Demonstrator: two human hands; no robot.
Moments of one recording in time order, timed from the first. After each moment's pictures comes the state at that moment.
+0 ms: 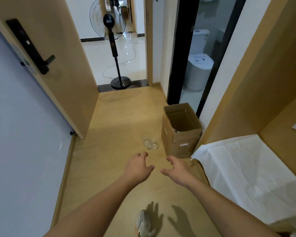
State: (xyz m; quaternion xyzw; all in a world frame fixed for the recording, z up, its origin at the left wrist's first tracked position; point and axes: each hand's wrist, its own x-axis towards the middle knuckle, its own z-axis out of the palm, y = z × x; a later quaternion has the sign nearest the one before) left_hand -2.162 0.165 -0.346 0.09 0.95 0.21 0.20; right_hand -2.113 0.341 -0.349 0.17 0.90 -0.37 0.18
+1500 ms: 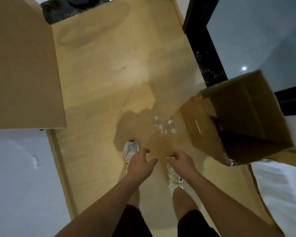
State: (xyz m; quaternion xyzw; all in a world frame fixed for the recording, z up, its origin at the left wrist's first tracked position) left_hand -2.681 0.191 -0.603 -0.06 0.85 0.21 0.47; right_hand -2.619 0.348 -0.640 0.40 0.70 -0.45 0.38
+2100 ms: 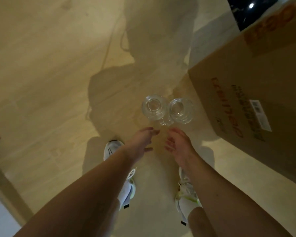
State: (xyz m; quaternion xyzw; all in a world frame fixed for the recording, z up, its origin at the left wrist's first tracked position) left_hand -2.753 0.224 -1.017 -0.33 0.64 0.35 0.60; right_hand -2.659 0.329 -1.032 0.66 0.29 -0.66 0.19
